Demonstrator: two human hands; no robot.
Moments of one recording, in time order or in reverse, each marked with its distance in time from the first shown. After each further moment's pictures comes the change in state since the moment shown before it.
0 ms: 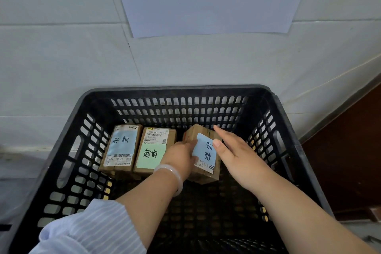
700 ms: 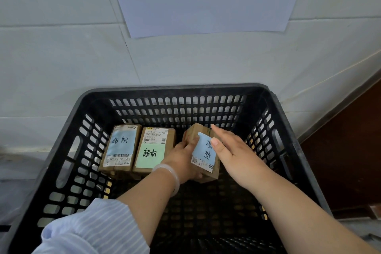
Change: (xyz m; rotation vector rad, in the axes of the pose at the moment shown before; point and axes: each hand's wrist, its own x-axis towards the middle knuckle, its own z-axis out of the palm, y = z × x) left_hand -0.002 0.000 0.003 0.059 -0.193 -0.012; right_hand -0.001 -0.002 0.000 0.014 0.000 -0.008
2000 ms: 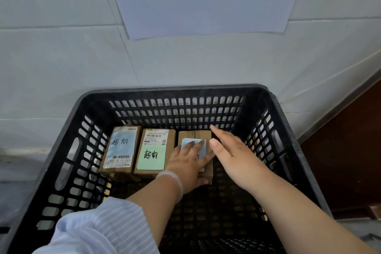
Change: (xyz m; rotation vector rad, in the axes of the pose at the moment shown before) left_hand -0.005 0.006 0.014 0.532 0.083 0.299; right_hand 0.001 0.001 0.000 0.012 0.002 -0.008
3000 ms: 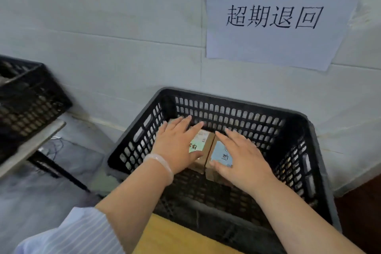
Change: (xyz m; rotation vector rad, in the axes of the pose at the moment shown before) left_hand -0.150 -0.021 -0.063 -0.141 0.497 -0.478; right_hand -0.033 -0.038 0.017 -0.562 0.041 -0.457
